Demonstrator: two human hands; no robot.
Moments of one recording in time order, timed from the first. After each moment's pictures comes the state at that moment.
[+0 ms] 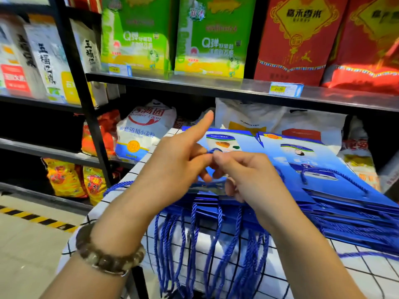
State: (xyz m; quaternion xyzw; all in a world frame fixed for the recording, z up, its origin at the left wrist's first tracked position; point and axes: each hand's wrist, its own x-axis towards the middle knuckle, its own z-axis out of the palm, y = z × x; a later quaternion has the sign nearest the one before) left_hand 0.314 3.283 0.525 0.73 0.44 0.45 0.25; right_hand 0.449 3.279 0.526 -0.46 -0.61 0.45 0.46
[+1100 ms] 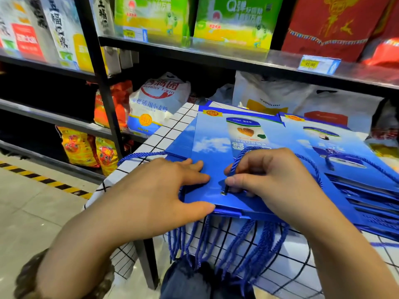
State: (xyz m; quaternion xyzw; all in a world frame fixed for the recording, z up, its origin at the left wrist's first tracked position) left_hand 0.272 3.234 0.491 0.79 0.57 0.16 0.14; right_hand 0.456 3.270 0.508 -0.46 -0.72 0.41 0.33
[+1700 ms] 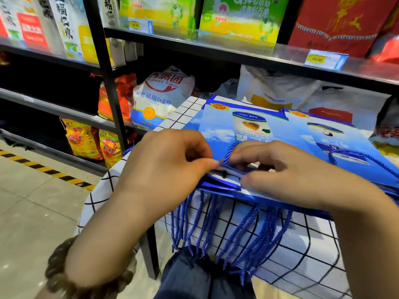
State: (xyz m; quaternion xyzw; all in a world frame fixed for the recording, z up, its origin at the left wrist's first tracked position) left_hand 0.290 3.233 0.499 0.65 0.62 0.41 0.13; right_hand 0.463 3.273 0.530 -0.37 -0.87 0.31 0.10
